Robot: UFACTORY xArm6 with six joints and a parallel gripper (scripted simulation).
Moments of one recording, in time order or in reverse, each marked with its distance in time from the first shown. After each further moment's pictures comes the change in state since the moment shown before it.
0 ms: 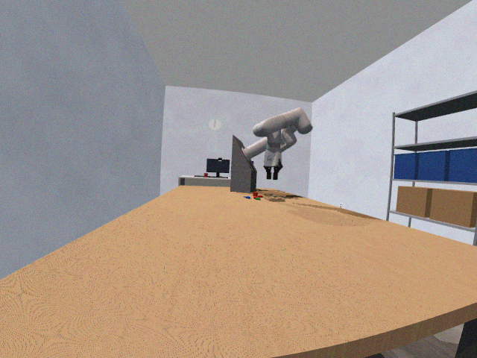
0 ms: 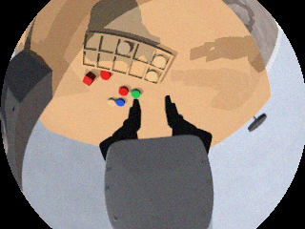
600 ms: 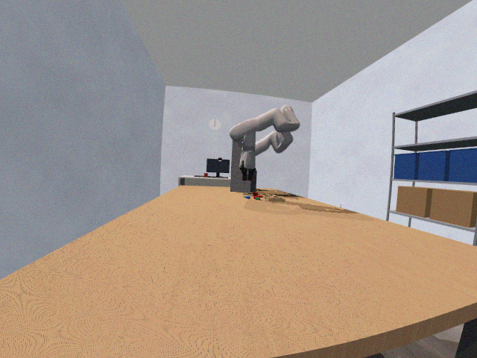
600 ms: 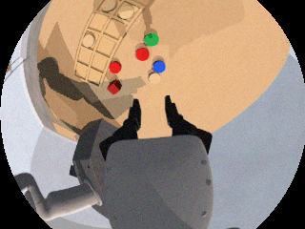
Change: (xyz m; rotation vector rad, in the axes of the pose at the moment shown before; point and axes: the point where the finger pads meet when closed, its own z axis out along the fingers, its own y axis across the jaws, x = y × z) arm -0.063 -0.143 0.016 0.003 0.001 1.332
